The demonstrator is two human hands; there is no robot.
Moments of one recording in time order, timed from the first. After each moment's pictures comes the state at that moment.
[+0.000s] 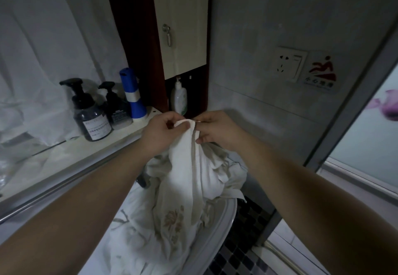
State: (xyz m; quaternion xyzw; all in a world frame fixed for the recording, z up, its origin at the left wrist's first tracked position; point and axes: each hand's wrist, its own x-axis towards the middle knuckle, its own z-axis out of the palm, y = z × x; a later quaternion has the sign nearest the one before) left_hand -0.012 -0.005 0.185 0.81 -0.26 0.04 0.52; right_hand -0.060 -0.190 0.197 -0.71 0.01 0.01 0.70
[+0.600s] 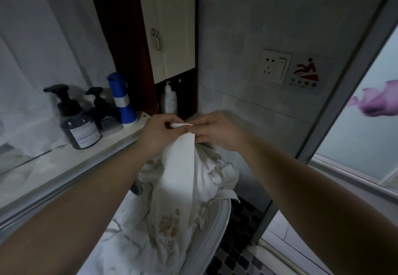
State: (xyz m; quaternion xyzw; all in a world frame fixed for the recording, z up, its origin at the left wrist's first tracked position) left_hand -0.007 -0.019 0.191 0.79 -0.29 0.01 0.54; right_hand -0.081 -0.202 0.214 -0.71 -0.03 0.05 0.70
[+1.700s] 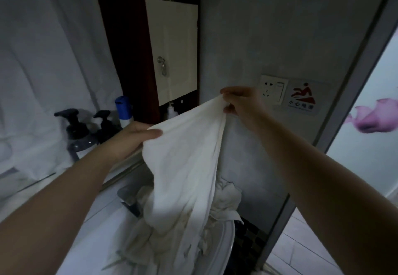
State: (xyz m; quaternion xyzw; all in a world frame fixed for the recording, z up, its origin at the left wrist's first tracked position) left_hand 0.043 0.056 0.239 0.72 -0.31 -0.19 0.59; right_hand -0.044 -0.256 0.293 -0.72 0.10 -0.27 0.63
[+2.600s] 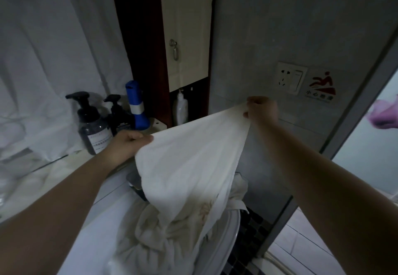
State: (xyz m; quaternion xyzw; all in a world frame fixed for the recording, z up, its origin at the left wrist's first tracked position) left_hand 0.048 0.104 0.174 0.81 -0.22 -0.08 0.53; right_hand -0.022 -0.276 0.229 -0.72 0.30 -0.33 0.53
